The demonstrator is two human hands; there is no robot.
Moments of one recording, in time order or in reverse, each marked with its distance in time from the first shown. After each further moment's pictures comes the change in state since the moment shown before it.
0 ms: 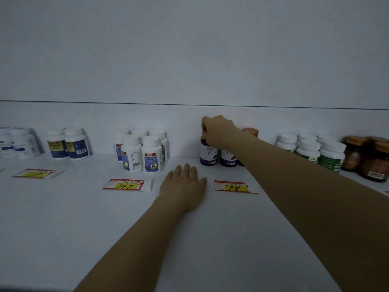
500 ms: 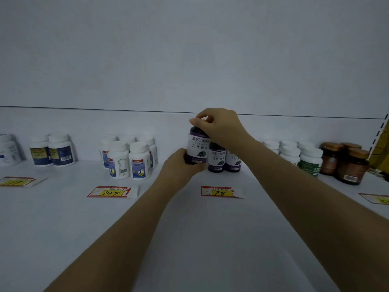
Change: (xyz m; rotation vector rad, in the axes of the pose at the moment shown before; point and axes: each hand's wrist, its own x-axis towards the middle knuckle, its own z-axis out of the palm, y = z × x) left_hand -0.005 0.024 -0.045 -0.902 0.276 0.056; right_hand -0.042 0.013 -0.040 0.578 0.296 0.009
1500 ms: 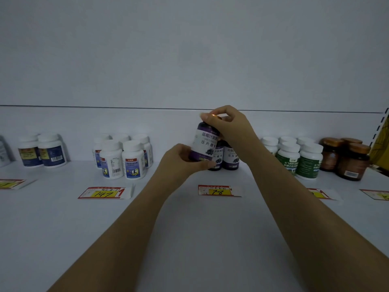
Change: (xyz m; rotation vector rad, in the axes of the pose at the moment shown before) left_hand 0.002 0.000 0.003 -0.200 -0.032 0.031; right_hand -0.013 0.034 0.004 0.613 0.094 0.204
